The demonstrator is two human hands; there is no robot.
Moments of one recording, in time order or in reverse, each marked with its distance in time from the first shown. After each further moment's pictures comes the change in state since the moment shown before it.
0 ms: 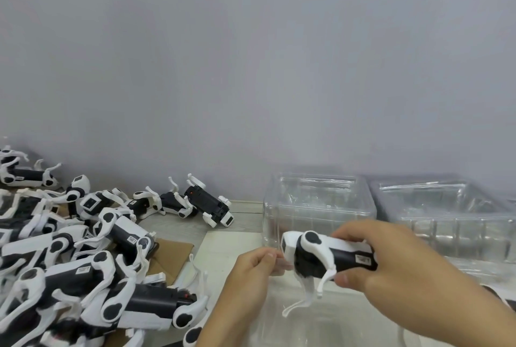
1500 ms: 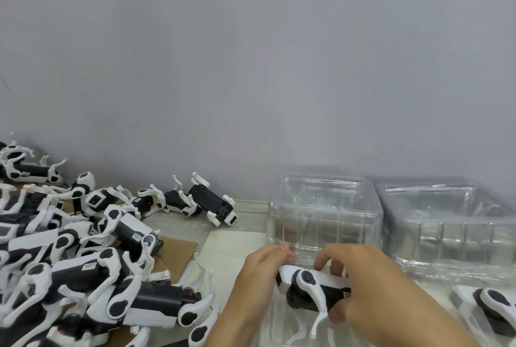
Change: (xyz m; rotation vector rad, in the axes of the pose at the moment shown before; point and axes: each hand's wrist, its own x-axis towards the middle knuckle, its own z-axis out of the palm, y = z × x) left_hand 0.003 0.002 0.004 -0.187 -0.014 0.010; right_hand 0.017 0.010 0.040 -0.233 -0.125 -0.082
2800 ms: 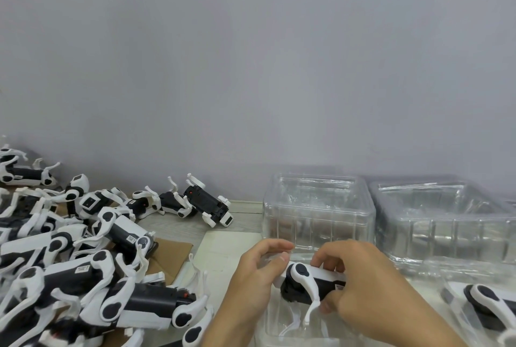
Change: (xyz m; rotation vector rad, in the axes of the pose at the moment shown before) left_hand -0.003 -0.004 0.001 0.002 -0.025 0.105; right_hand 0.003 0.014 0.013 0.096 0.120 0.002
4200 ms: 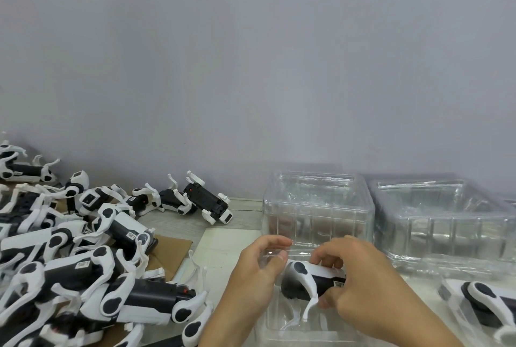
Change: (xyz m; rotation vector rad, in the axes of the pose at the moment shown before) left_hand -0.003 0.002 -0.001 0.109 0.024 0.045; right_hand 0.000 0.002 0.004 0.023 0.050 -0.051
